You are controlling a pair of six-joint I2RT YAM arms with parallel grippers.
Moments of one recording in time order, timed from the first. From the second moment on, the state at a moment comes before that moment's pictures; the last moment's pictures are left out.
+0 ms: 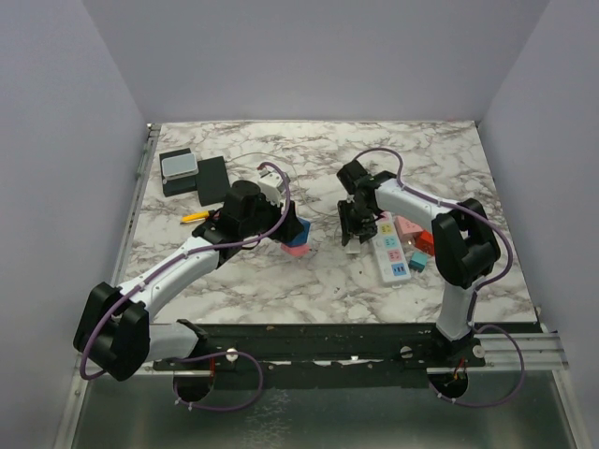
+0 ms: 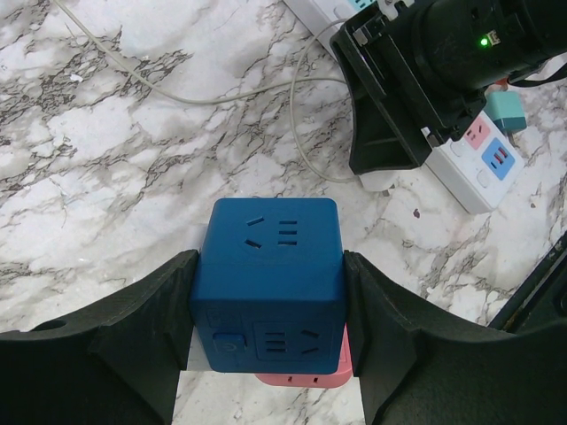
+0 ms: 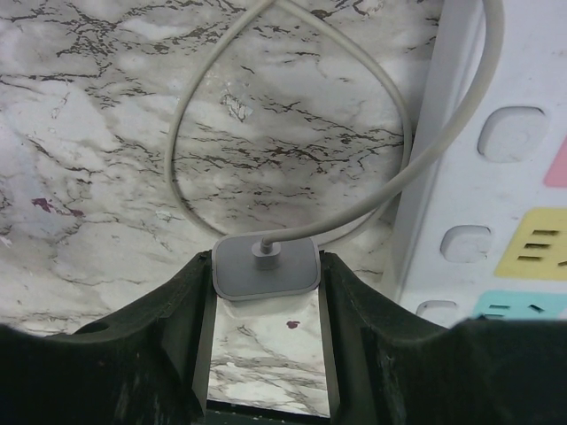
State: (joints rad) left arm -0.55 1.25 0.80 -0.06 0.27 -0.23; right arm 0.54 1.90 1.37 -0.81 0.00 0.39
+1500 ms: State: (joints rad) left arm -0.80 1.33 0.89 -0.31 0.15 0.14; right arm 0.55 1.21 1.04 -0.49 0.08 0.45
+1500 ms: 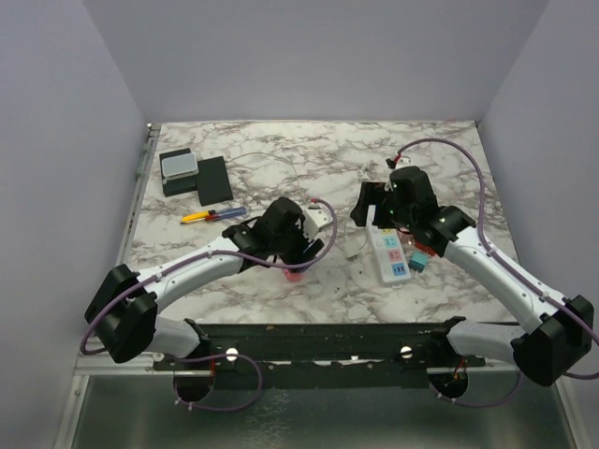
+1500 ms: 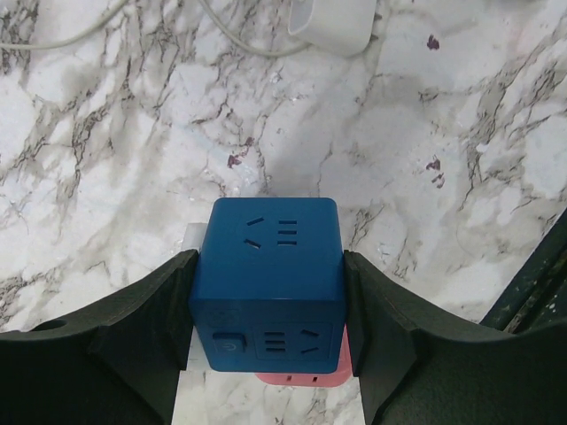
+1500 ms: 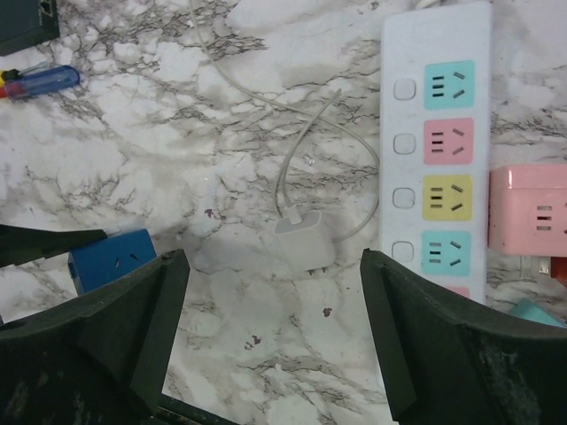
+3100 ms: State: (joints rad) left arm -0.86 1.28 0.94 -0.40 -0.23 -0.40; right arm 0.57 0.93 0.67 -0.27 -0.09 0.45
